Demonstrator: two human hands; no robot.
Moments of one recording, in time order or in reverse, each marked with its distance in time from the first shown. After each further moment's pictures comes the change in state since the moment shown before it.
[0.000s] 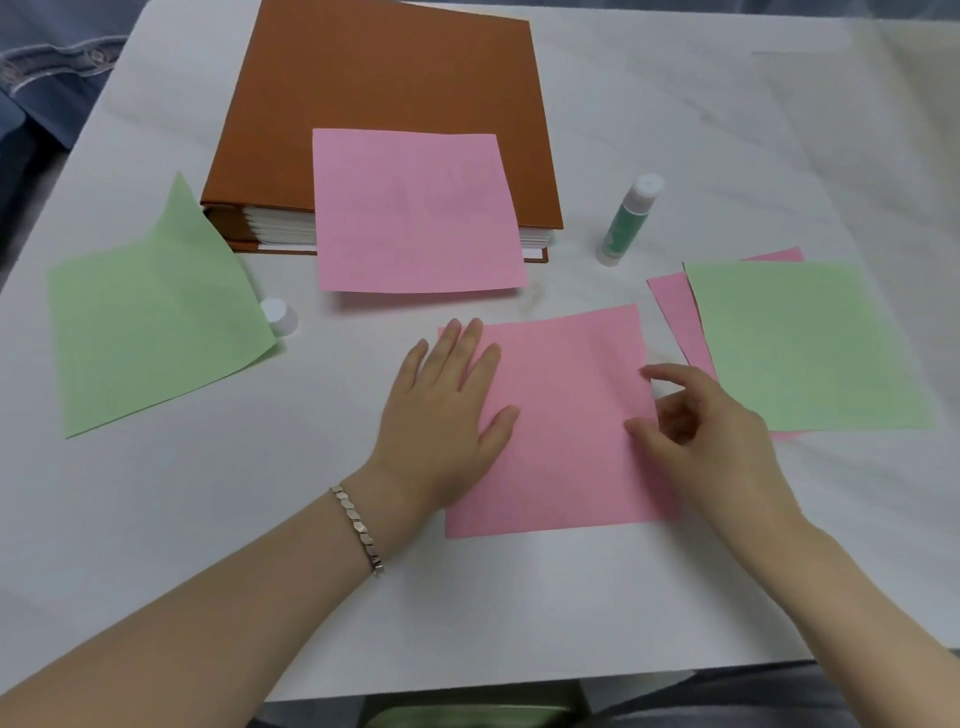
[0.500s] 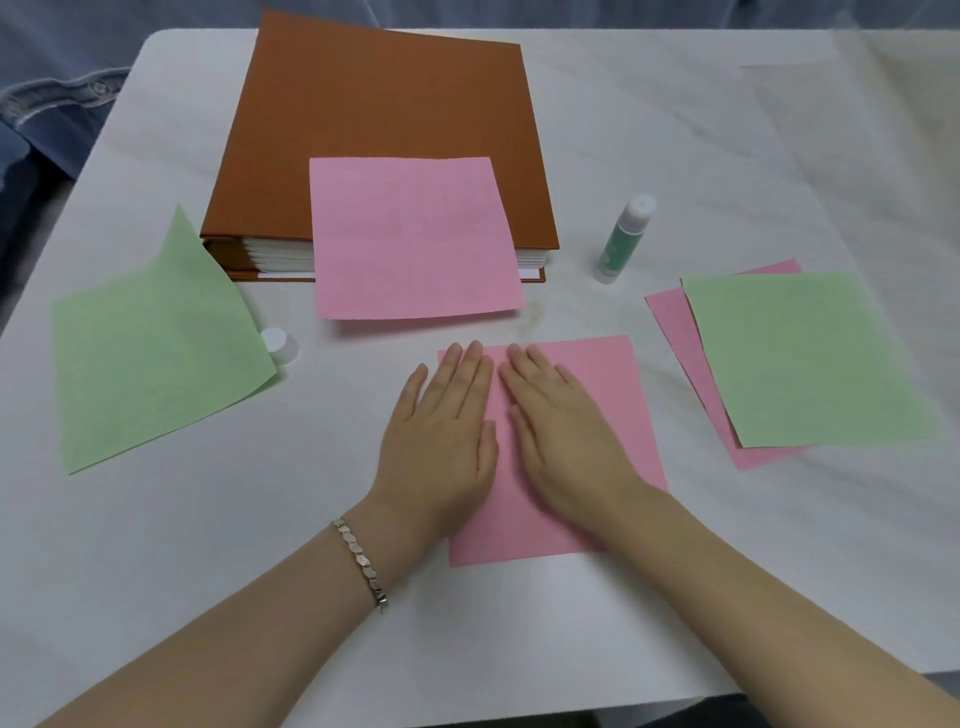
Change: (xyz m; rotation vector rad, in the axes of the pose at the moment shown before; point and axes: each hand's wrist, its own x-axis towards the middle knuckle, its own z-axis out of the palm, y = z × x) left_hand -0.001 0.002 -0.002 0.009 0.014 -0.007; right_hand 0.029 -0.035 0.079 -0.327 -0.141 -0.499
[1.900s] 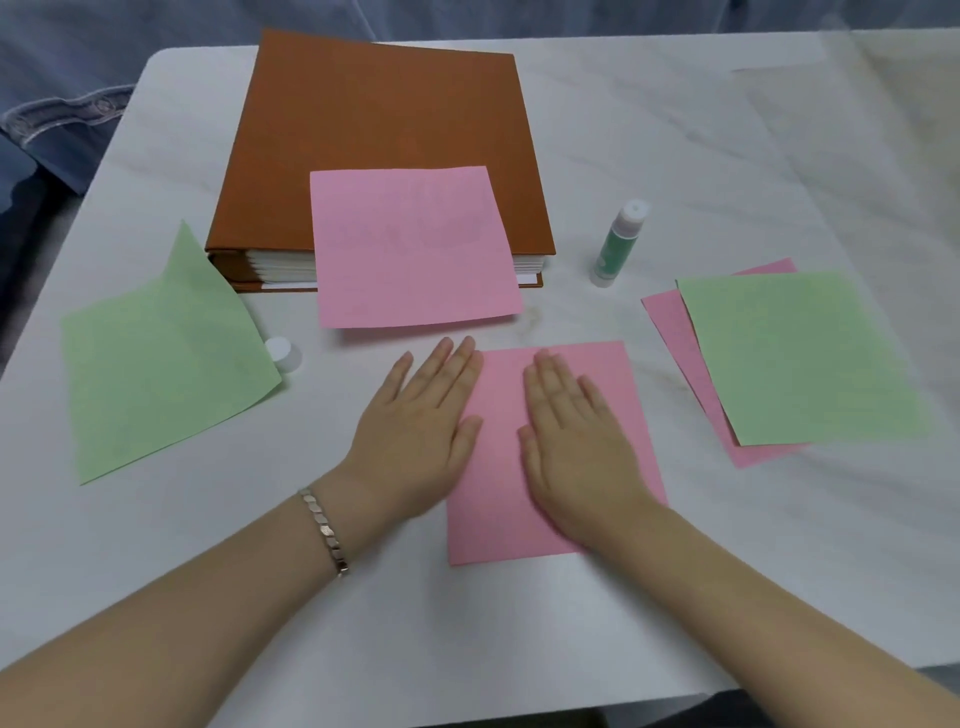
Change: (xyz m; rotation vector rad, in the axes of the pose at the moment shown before) left_hand 0.010 -0.029 -0.007 0.115 -0.116 0.115; right_hand -0.011 0.006 0.014 -0.317 0.121 0.099
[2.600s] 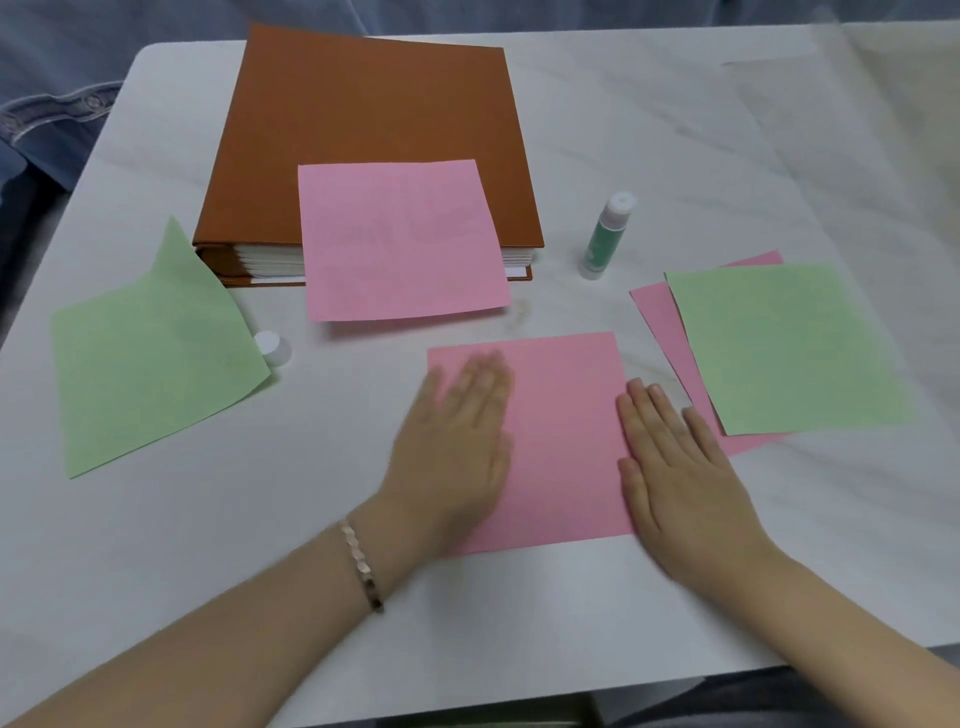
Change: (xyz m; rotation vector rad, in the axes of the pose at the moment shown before) left_hand -0.005 0.042 -0.002 -0.036 -0.044 -0.004; right_hand -0.056 0.065 -0.027 -0.062 -0.105 0.043
